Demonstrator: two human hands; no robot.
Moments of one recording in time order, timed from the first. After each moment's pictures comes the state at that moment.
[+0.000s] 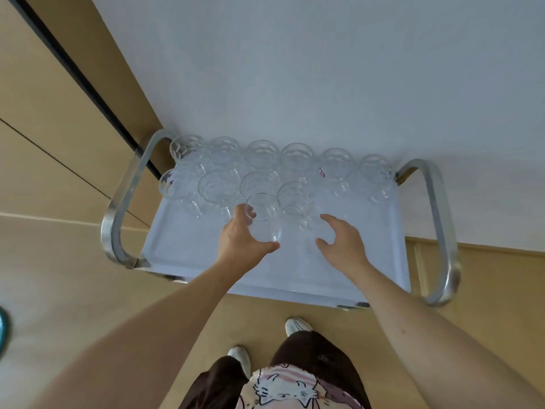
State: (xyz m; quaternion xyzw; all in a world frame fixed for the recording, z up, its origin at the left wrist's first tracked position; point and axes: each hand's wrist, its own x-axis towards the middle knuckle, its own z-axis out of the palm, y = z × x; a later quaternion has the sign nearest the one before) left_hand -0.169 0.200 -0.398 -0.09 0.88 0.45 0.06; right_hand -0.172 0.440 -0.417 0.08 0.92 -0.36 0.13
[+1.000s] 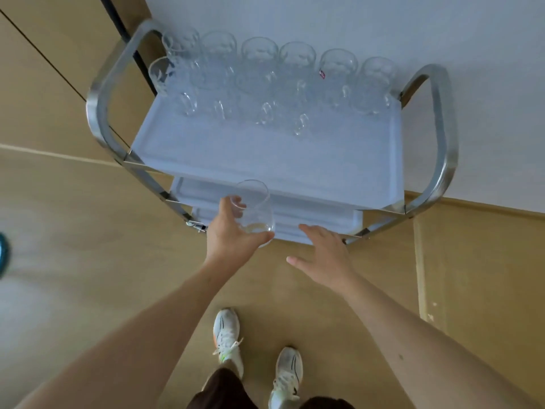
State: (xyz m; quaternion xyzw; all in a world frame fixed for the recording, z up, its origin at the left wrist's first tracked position) left_hand 0.046 0.221 -0.464 -0.18 0.85 0.49 0.03; right_hand 0.054 0.437 -0.494 -0.02 0.94 -0.23 0.23
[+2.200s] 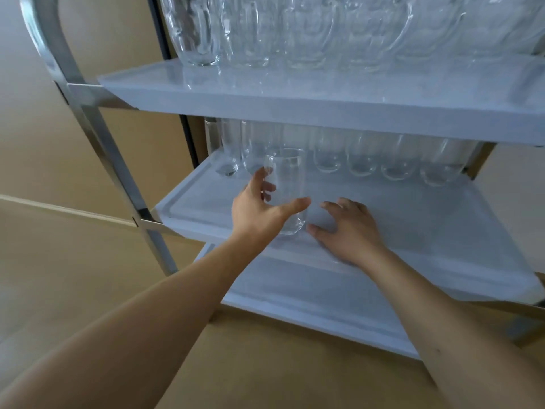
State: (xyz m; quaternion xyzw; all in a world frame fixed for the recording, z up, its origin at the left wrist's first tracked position) left_hand -0.121 0.182 -0.770 -0.05 0.82 0.53 -0.20; right_hand -0.156 0.369 -0.811 -0.08 0.98 -0.17 -0.03
